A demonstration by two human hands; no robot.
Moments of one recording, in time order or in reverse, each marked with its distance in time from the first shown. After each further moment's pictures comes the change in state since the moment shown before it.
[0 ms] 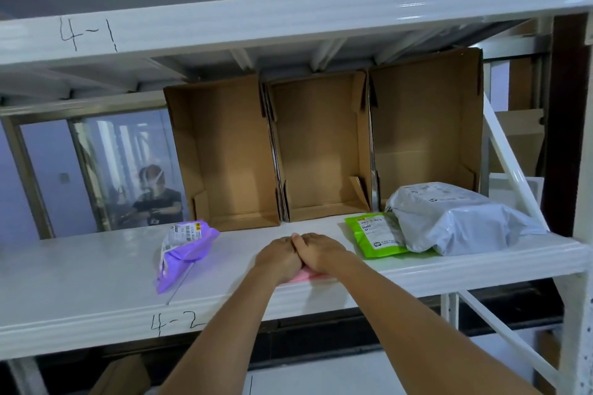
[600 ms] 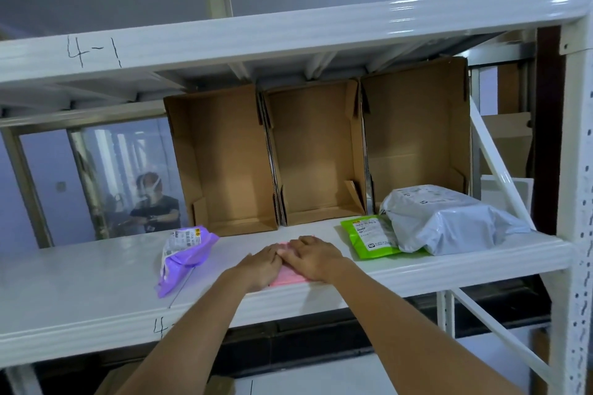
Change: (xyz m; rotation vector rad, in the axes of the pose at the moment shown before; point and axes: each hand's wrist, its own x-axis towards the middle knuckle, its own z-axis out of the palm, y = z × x) left_hand -0.023 -0.035 -0.013 -0.097 -0.166 0.033; right_hand -0.014 -0.002 -0.002 -0.181 -0.003 -0.100
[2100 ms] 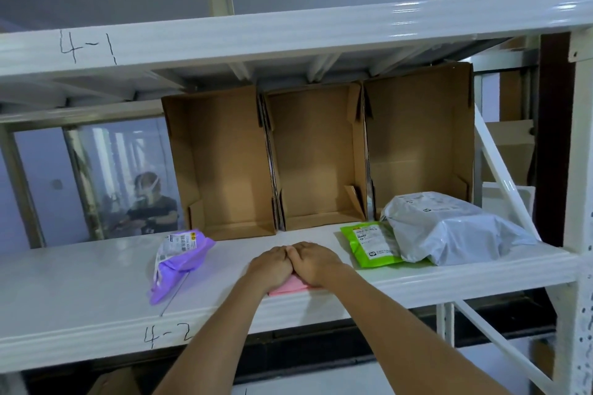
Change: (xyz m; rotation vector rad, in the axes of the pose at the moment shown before) left_hand 0.033 0.020 0.012 0.012 0.150 -0.039; right_hand 0.020 0.009 0.011 0.119 0.080 0.000
